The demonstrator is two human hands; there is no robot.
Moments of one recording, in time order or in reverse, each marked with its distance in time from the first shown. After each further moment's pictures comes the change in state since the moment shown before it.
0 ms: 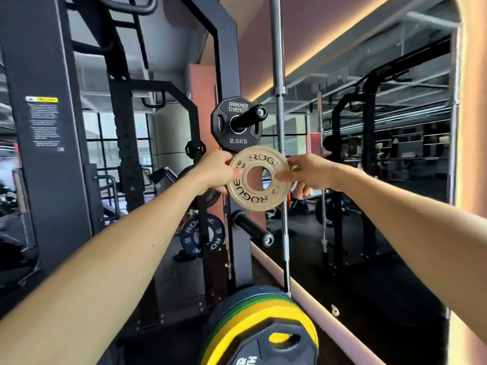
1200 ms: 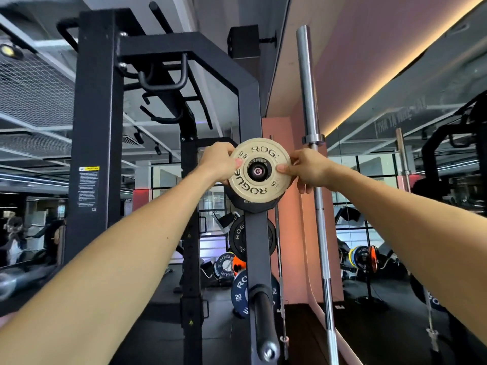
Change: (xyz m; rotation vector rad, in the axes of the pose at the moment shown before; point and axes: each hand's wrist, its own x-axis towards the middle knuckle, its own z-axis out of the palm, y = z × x) left_hand 0.154 0.086 -0.014 0.240 0.517 -0.025; right_hand 0.183 0.039 -0.111 0.180 0.154 -0.385
